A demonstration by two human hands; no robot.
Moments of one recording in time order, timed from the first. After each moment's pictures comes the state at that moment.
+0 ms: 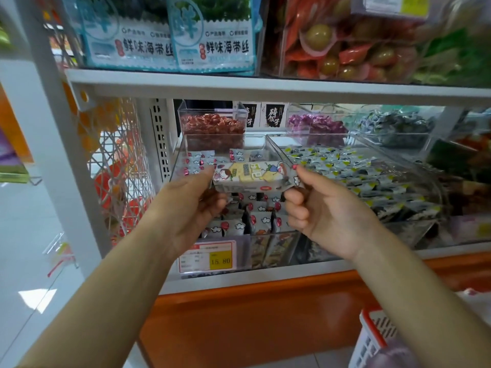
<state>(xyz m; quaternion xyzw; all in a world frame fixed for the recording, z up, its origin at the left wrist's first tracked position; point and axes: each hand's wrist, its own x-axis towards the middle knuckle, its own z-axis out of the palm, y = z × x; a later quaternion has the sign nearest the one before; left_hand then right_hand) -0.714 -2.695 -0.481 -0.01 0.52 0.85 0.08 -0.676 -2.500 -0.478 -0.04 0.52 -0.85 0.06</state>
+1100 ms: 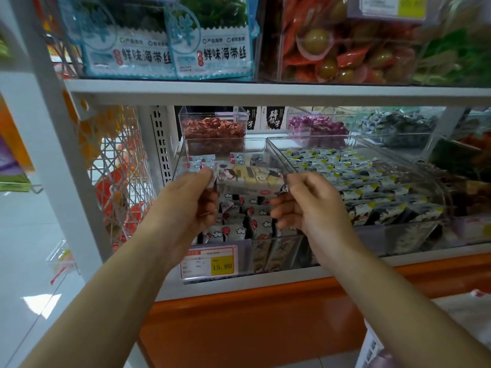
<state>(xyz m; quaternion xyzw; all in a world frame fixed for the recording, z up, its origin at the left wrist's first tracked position) -0.709 -2.698 -0.476 0.02 0.61 0.79 0.07 -0.678 -2.521 -0.494 -0.04 0.65 -0.74 -0.16</state>
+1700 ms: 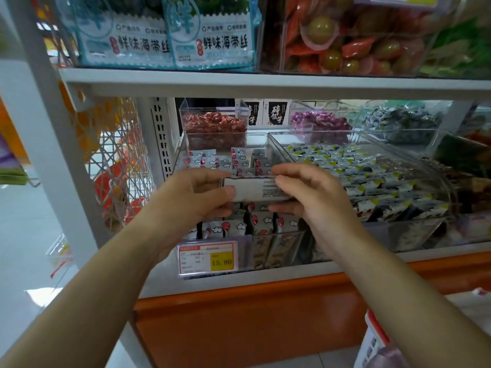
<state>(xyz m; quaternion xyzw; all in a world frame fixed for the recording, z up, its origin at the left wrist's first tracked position) -0.706 -2.704 -0.475 0.14 0.73 0.67 0.06 -0.688 -2.514 -0.494 -0.07 0.70 -0.70 -0.15</state>
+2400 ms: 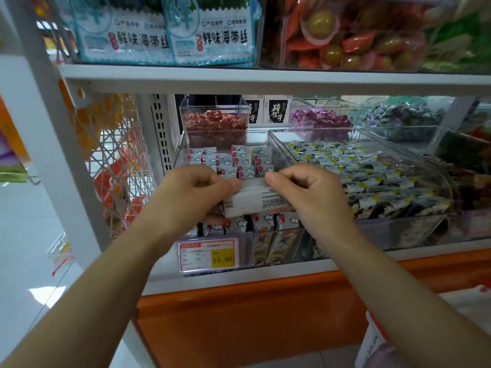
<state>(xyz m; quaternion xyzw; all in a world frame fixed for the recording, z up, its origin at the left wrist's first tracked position) -0.702 -2.700 -0.471 0.12 0.78 0.61 0.01 -0.684 -2.521 -0.491 -0.11 0.79 -0.54 -0.26</state>
